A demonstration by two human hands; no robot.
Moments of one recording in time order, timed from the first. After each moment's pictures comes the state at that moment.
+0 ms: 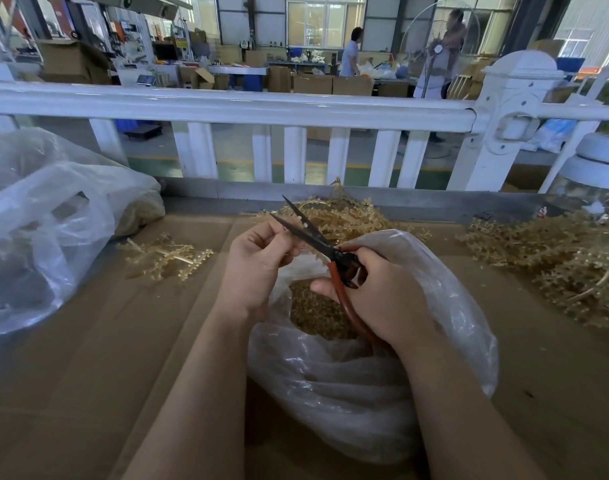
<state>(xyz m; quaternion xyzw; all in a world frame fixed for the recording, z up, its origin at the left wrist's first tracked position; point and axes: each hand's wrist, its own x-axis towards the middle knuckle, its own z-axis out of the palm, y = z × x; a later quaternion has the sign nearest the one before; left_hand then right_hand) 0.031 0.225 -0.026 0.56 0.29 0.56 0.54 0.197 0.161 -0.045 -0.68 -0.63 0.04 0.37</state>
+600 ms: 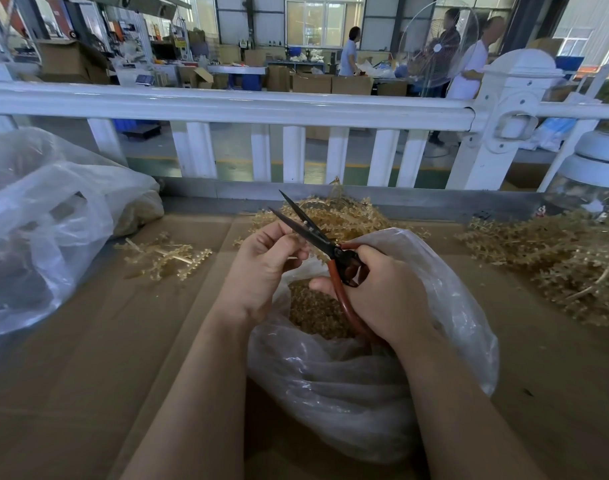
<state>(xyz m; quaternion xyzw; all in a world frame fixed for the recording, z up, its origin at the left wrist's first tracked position) 0.034 0.222 -0.024 0.58 0.23 0.51 0.59 0.196 0.163 -0.046 -0.67 -0.63 -0.02 0.39</state>
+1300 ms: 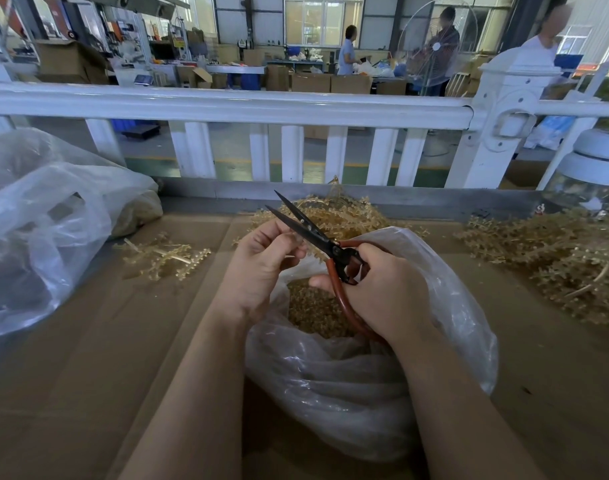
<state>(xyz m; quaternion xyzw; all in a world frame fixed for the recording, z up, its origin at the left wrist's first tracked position) 0.032 0.225 -0.026 0.59 0.23 0.52 0.58 0.197 0.162 -0.044 -0.67 -0.63 -0.05 0.39</state>
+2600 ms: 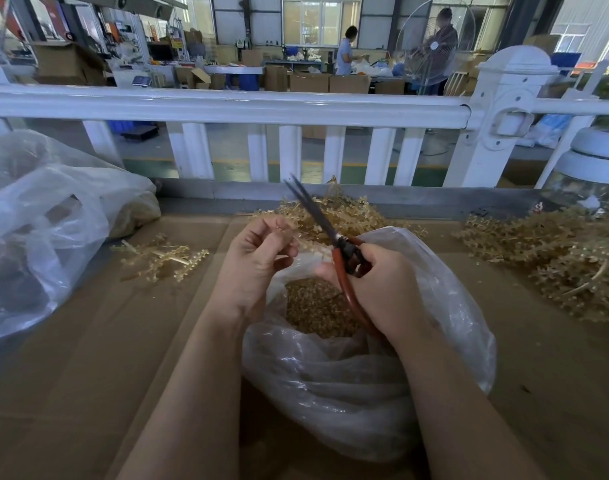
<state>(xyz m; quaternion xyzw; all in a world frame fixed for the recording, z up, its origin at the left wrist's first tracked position) 0.031 0.222 -0.023 0.56 0.26 0.54 0.57 0.197 0.159 -0.040 -0.65 -0.59 0.10 0.47</state>
